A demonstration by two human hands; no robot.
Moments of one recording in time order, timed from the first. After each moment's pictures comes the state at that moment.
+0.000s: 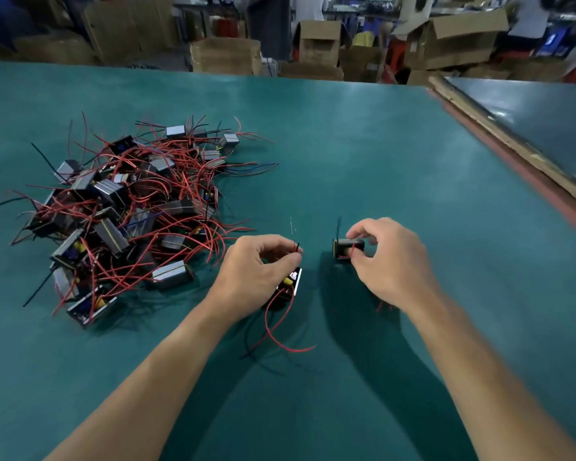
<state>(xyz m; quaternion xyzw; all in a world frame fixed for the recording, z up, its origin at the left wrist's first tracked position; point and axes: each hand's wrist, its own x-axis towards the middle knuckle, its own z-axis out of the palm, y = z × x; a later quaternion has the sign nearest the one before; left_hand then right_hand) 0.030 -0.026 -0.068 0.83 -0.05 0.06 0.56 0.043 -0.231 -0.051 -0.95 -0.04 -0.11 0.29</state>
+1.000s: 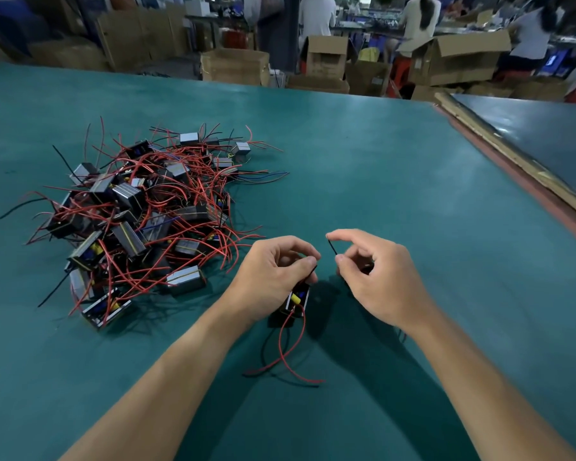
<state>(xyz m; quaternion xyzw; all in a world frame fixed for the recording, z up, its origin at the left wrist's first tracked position) 0.026 -0.029 -0.056 0.74 -0.08 -0.01 0.67 0.037 -0.212 -0.058 -0.88 -0.18 -0.12 0.42</state>
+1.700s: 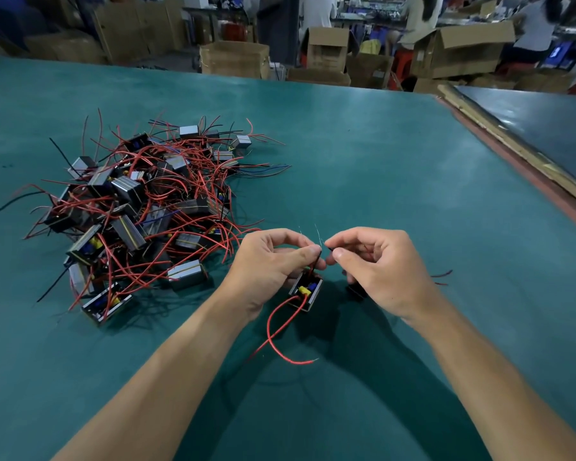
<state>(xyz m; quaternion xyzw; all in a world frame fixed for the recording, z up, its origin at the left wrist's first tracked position) 0.025 -0.027 -0.049 0.65 -0.01 -0.06 0.75 0.028 -0.203 -0.042 -0.80 -0.15 -0.03 0.58</state>
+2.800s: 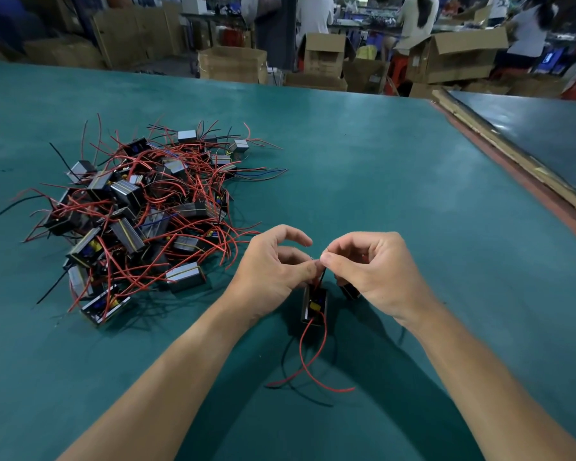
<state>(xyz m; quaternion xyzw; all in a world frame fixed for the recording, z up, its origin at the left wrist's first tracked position) 0.025 -0.030 -0.055 0.71 -0.06 -0.03 0.70 0.031 -0.206 -0.045 -0.79 -0.16 -0.01 0.59</state>
